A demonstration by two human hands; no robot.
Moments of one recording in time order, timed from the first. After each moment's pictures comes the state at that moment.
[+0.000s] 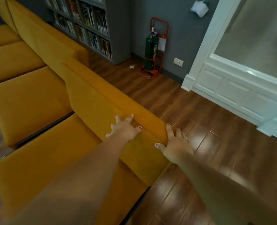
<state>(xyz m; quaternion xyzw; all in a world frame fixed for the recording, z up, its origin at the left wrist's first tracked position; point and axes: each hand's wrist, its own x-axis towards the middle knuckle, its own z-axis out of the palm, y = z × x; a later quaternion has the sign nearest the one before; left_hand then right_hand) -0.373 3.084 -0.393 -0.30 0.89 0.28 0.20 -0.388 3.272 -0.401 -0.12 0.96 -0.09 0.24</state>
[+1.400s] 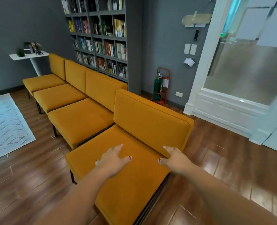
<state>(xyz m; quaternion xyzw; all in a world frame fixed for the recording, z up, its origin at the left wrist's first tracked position) 0.107 2.982 -0.271 -0.22 0.91 0.33 0.10 0.029 3.207 -0.252 -0.14 0.92 -0.25 0.25</state>
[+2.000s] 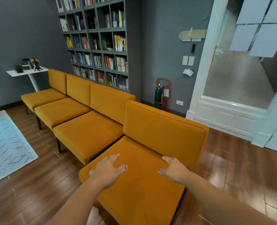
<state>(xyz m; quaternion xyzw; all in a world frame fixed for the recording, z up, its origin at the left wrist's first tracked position) 0.154 2.821 -0.260 -0.18 0.93 0.31 0.08 0.064 3.064 -0.271 -0.11 0.92 -0.27 0.25</state>
